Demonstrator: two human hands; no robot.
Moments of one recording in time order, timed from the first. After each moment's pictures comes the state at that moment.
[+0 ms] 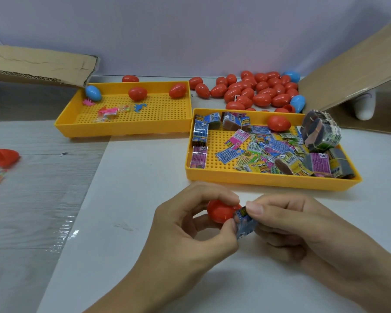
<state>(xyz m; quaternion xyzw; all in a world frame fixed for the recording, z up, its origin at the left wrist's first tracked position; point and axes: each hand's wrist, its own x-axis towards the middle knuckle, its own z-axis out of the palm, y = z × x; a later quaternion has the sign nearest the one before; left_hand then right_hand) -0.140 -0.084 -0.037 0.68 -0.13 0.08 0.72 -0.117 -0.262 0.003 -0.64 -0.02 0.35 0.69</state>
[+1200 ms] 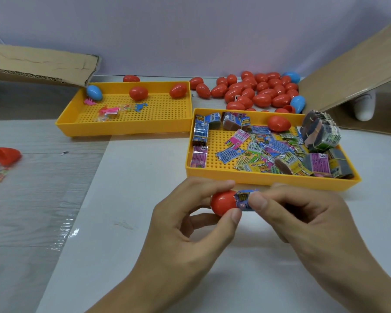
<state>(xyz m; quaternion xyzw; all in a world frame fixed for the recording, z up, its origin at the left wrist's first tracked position) -0.143 -0.084 -0.038 0.69 -0.13 0.12 0.70 -0.124 -0.257 -0.008 -0.75 -0.17 0.00 0.64</state>
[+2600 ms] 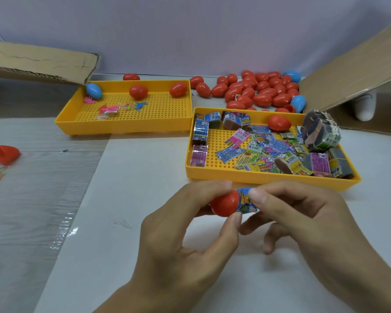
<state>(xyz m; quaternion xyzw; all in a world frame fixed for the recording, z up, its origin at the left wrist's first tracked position) -0.149 -0.085 -0.034 0.77 -0.17 0.28 0.54 -0.124 -0.255 -0.002 -0.71 -0.08 0.06 0.70</state>
